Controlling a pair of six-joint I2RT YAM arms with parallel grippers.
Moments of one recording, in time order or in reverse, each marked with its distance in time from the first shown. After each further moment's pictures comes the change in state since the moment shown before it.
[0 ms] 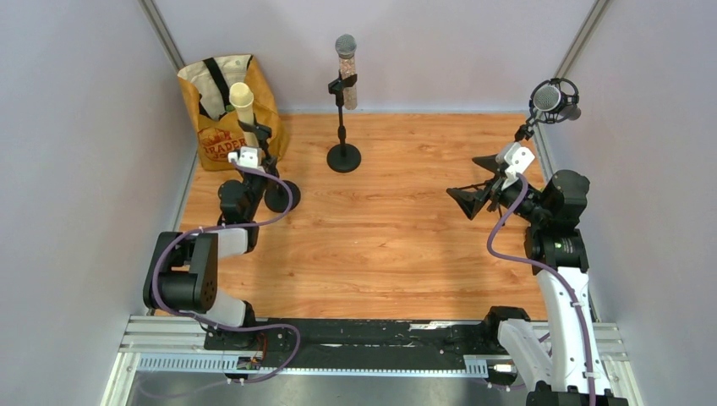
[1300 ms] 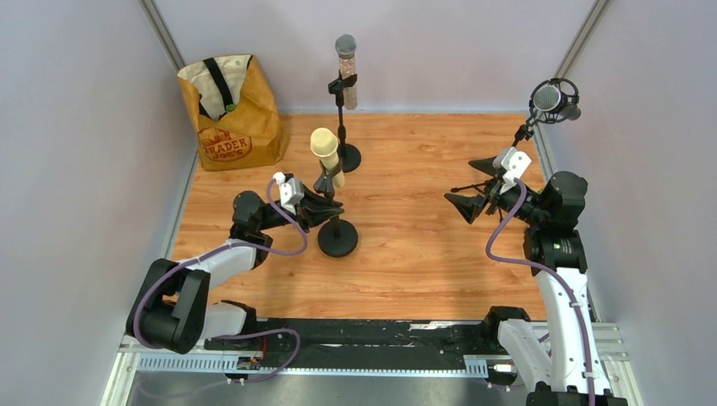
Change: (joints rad) left arm -0.230 -0.220 -0.047 -0.069 0.858 -0.120; right arm 0.000 -0.005 -0.018 0.000 -0.050 -0.031
